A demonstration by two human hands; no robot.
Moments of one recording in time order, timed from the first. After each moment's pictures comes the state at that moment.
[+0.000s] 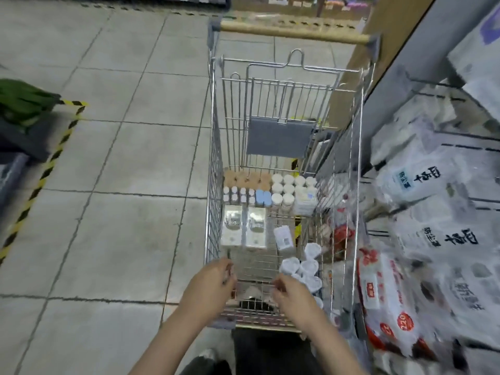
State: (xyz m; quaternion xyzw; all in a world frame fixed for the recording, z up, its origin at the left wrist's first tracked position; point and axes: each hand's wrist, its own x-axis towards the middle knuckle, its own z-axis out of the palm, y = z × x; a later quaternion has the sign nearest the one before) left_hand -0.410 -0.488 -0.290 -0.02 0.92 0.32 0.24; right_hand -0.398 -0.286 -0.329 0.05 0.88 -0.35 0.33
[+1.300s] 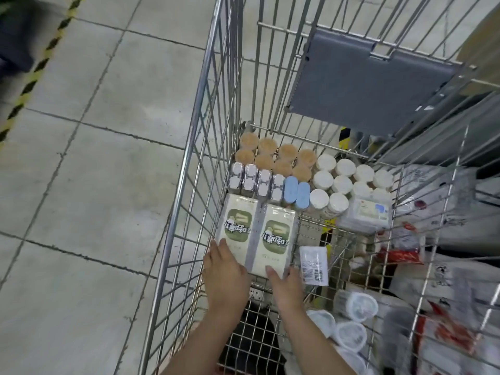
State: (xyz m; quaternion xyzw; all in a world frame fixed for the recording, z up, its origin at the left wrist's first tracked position) left_hand -0.535 -0.432 -0.562 -0.31 0.90 0.22 0.23; right_hand -0.543 -0.321 -0.590 0.34 0.74 -0.48 0.31
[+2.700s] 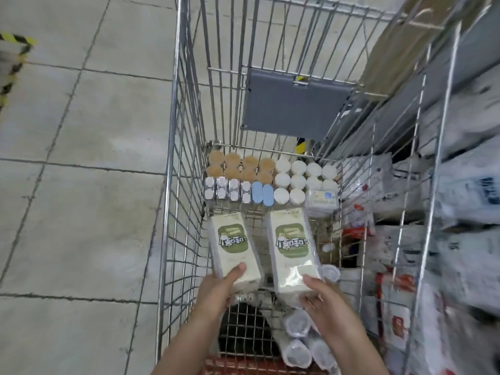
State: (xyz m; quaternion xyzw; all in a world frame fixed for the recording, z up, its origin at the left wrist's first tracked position) left_hand -0.519 -0.437 -0.462 -0.43 0.56 0.64 0.30; right_hand -0.511 -0.235 -0.448 0.48 0.47 -0.70 0.23
